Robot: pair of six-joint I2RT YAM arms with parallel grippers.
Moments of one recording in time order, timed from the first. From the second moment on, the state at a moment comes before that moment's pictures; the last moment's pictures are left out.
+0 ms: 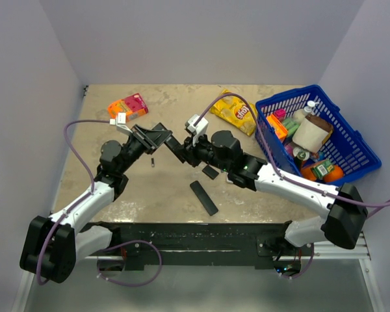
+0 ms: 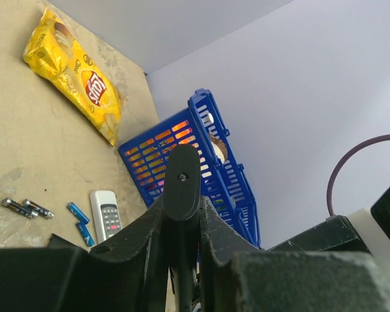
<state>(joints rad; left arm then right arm) -0.30 1.09 0.50 0.70 0.35 -1.16 0.94 1.36 1.03 0.12 -0.03 0.12</state>
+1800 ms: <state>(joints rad) -0.30 1.09 0.52 0.65 0.33 -1.09 0.94 1.42 1.07 0.06 -0.02 0.16</state>
